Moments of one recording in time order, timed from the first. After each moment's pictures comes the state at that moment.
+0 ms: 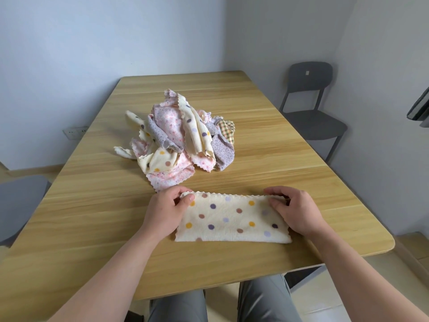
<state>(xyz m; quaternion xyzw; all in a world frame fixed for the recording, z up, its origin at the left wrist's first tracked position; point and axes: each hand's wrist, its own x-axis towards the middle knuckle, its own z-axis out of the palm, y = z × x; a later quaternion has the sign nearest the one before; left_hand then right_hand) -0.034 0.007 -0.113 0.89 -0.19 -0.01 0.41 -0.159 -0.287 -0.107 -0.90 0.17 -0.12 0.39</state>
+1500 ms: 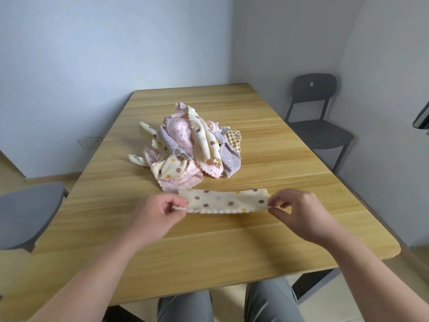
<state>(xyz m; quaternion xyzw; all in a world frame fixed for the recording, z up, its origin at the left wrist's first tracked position) -0.053 0.055 -0.066 0.87 -0.20 -0.07 0.44 -0.176 -0.269 -0.067 -0.95 0.00 -0.14 0.27</state>
